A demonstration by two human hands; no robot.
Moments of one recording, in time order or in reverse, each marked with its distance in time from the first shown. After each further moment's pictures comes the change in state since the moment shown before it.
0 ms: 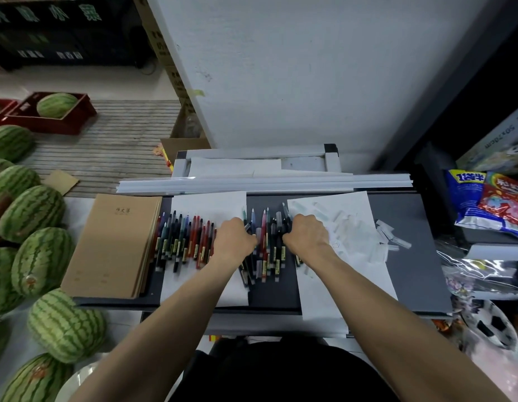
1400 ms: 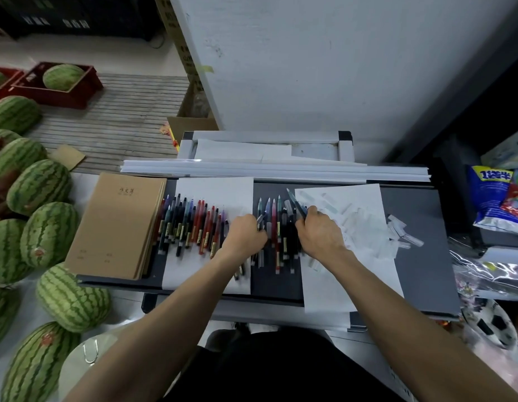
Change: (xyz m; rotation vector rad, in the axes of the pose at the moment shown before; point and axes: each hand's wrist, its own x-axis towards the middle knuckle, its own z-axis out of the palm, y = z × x) left_hand -0.010 0.000 0.008 0.041 -0.163 0.096; right_hand 0.000 0.028 0.021 0.111 0.093 -0.110
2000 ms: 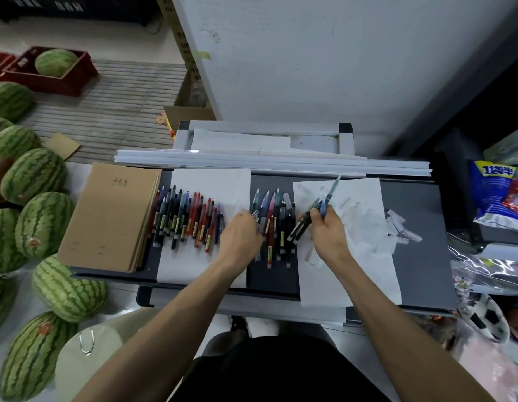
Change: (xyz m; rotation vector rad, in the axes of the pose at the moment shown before) left_hand -0.022 -0.001 0.016 0.004 0.184 0.035; right_hand -0.025 0.010 -0.008 0.865 0.050 0.217
